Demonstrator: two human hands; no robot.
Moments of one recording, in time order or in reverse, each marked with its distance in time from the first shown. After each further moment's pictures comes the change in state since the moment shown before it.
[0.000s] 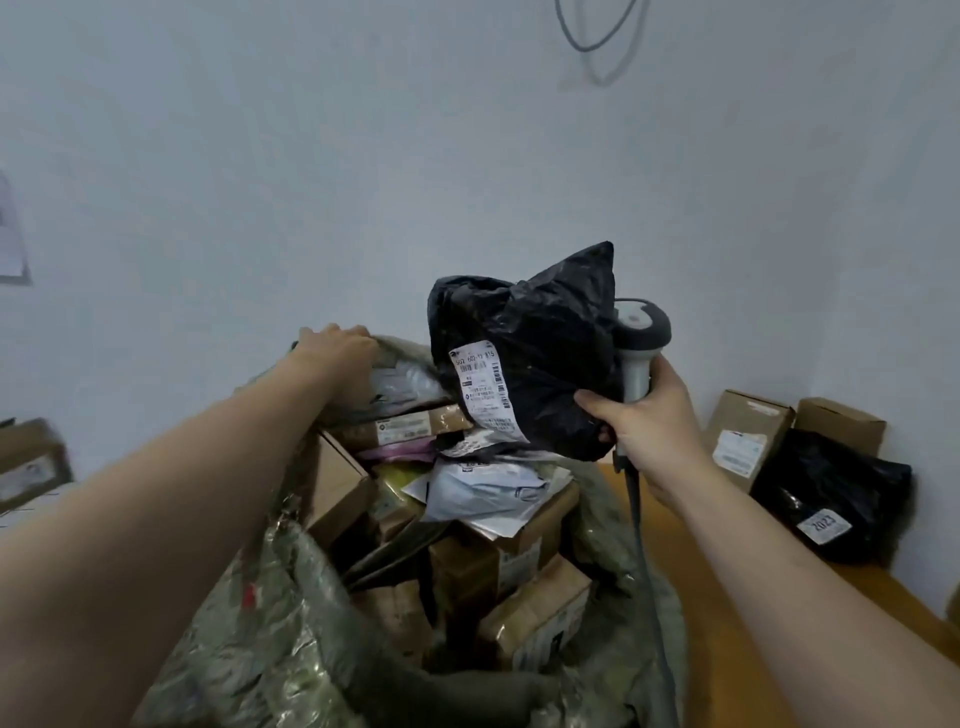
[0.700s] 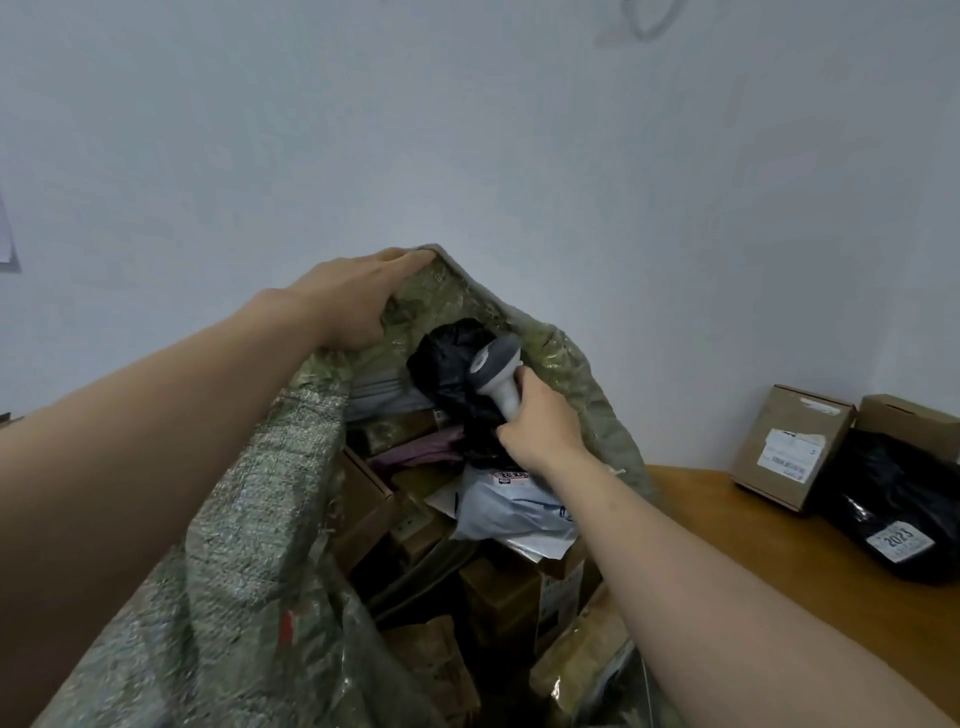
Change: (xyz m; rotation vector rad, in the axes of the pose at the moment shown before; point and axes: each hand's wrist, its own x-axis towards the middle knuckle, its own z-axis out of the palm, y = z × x) left_hand 0.033 -0.033 -0.025 -0.203 0.264 0.224; right_hand 0.061 0.075 0.145 -0.689 -0.269 -0.004
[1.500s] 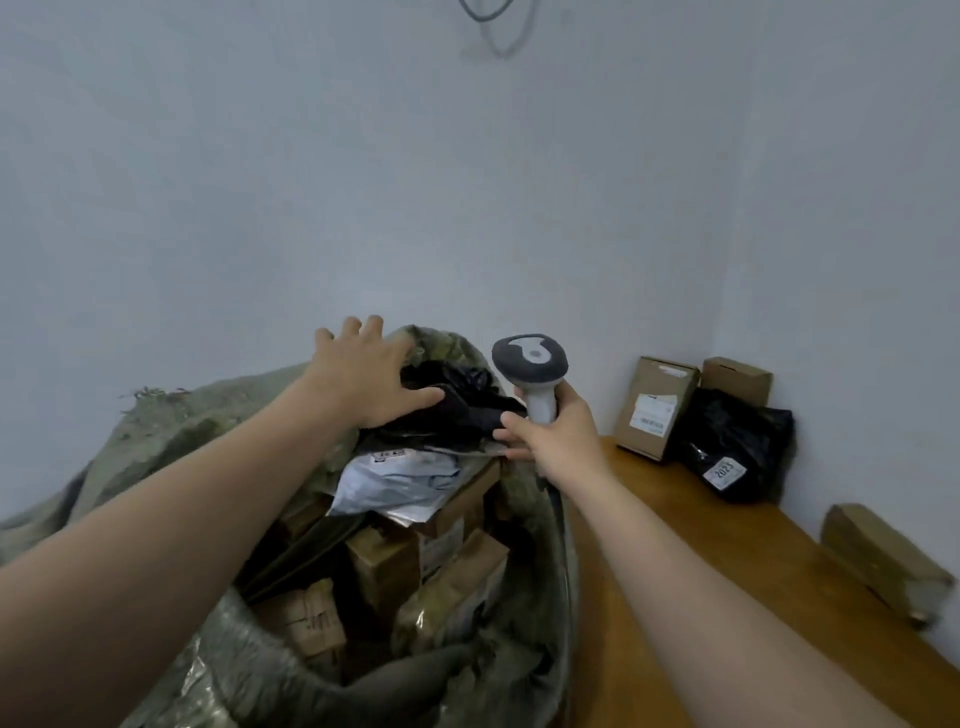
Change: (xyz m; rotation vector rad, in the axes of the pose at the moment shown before) left_hand -0.025 0.175 0.017 0.126 -0.111 -0.076; right_hand -0.103 0.092 -0.110 0.783 0.153 0.136
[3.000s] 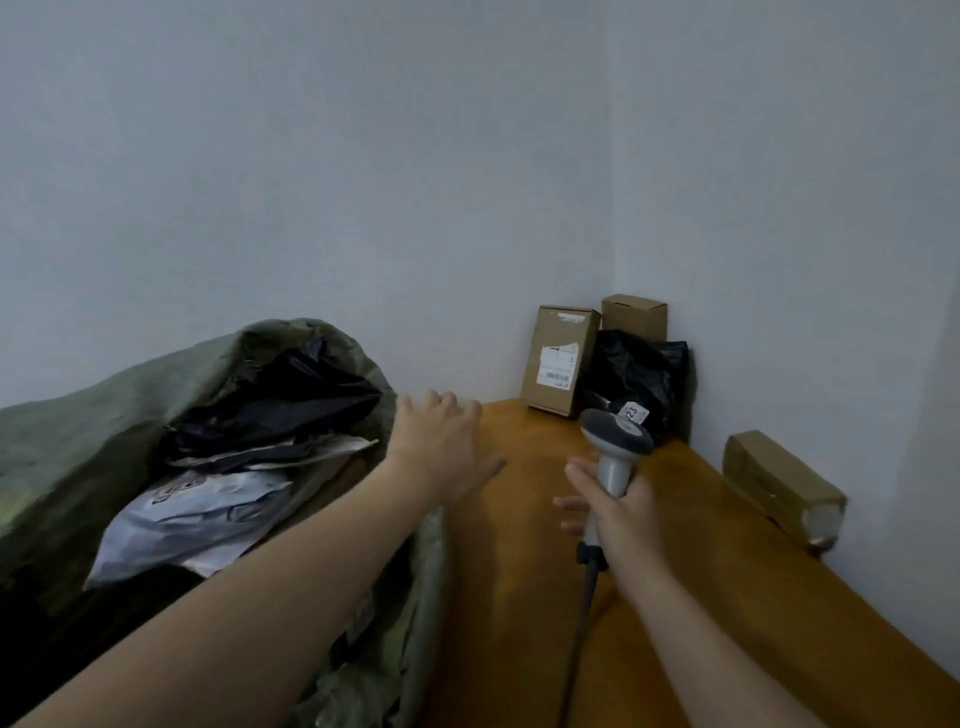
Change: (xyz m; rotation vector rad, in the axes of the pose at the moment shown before) left_hand 0.044 0.258 0.069 0.029 -0.036 0.325; right_hand -0.045 0.132 -0.188 0.185 0.432 0.198
